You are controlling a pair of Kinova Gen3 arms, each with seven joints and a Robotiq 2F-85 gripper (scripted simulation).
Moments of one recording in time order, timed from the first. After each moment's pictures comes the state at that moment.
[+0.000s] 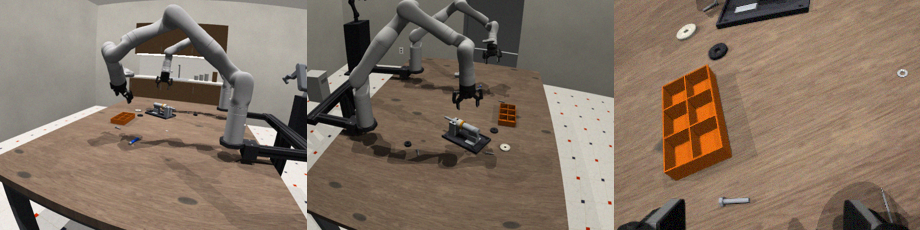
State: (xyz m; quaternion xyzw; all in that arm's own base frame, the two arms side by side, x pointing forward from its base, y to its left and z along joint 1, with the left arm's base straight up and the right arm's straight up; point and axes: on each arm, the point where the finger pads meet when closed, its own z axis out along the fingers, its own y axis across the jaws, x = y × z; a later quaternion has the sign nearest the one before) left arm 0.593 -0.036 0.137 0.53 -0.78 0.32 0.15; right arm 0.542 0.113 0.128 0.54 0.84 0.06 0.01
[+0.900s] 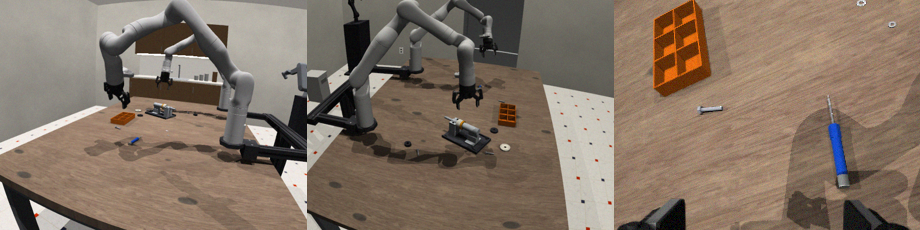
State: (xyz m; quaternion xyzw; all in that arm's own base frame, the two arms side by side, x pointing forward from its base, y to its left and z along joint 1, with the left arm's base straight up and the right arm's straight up) left arm 0.560 0.095 0.140 0.56 -0.78 0.29 0.09; right arm 0.542 0.113 0.128 0.54 0.84 0.06 0.01
